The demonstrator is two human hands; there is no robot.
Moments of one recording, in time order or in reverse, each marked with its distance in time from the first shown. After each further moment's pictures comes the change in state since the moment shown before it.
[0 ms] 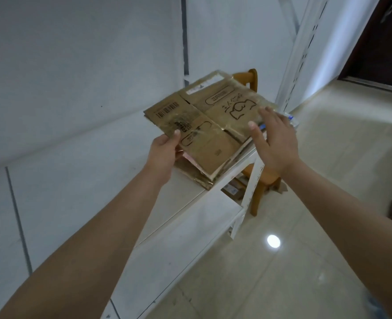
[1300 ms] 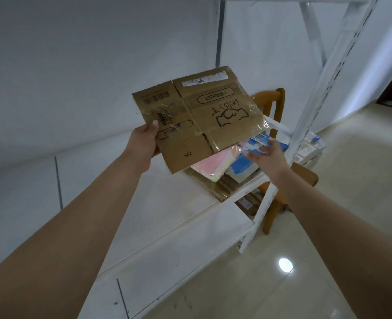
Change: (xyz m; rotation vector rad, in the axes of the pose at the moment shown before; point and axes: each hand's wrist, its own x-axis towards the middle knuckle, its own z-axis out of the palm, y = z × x) left_hand -0.019 0.087 -0.060 0.081 0.240 0.009; right_hand 0.036 -0.020 0.027 0.718 -0.316 0.583
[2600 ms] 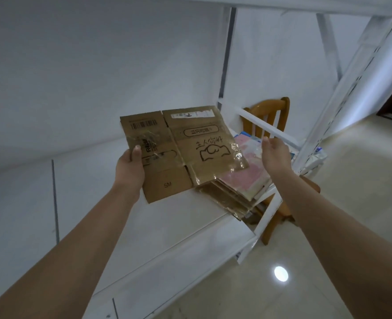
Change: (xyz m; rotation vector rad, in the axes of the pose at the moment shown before) left_hand 0.013 -0.051 -0.036 0.088 0.270 0.046; right_hand 0.039 -0.022 0.023 -0.272 0.273 -0.115
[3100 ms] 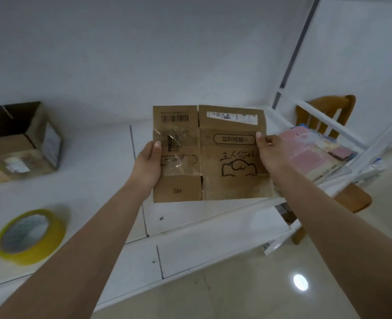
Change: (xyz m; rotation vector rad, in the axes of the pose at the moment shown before) left_hand -0.069 -0.007 -0.154 0.090 -0.011 0.051; right_hand -0.128 -0.068 0.080 0.105 -0.371 -0.120
